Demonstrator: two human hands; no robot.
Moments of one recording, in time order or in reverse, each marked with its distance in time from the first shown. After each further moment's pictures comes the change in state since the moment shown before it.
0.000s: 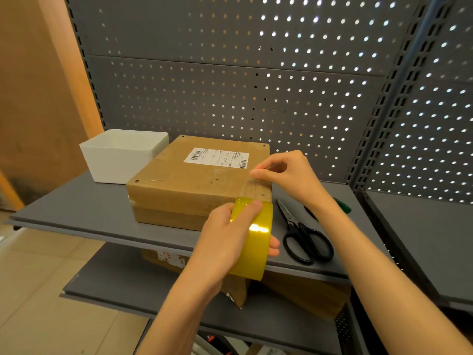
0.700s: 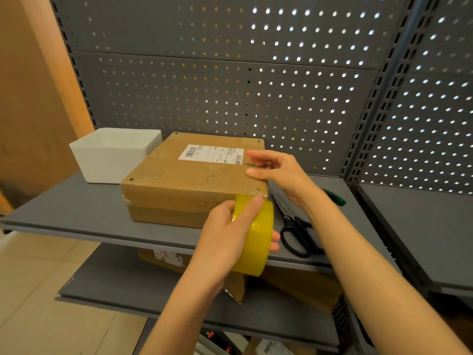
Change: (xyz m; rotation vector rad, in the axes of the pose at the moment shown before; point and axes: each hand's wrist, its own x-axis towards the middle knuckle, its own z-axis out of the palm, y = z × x) left_hand 0.002 -0.009 0.000 0.000 -0.011 0.045; right_hand 0.004 0.013 0.011 0.261 0.012 0.237
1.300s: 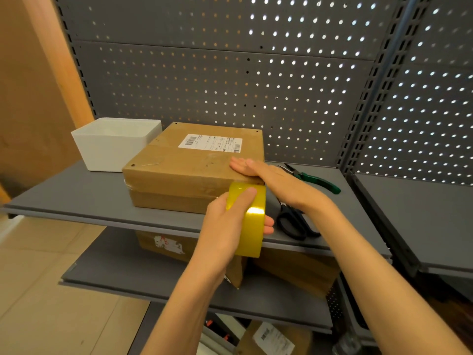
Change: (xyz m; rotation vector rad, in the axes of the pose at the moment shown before) left_hand -0.008 -0.017 0.002 -0.023 0.070 0.040; right_hand -0.044 -0.016 0.011 -0.334 -0.375 0.016
